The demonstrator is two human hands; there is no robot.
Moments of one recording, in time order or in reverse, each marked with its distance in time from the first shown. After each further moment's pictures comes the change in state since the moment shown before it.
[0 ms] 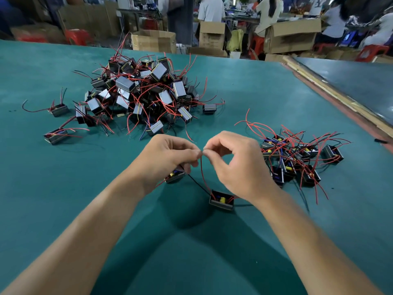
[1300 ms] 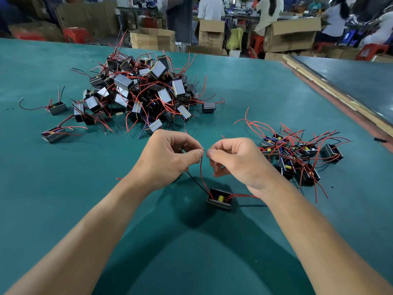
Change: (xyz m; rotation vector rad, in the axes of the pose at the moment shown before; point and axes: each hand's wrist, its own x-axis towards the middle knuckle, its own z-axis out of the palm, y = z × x) left_hand 0.000 -0.004 0.007 0.157 0.116 0.186; right_hand 0.006 0.002 -0.004 0.516 -0.207 0.638
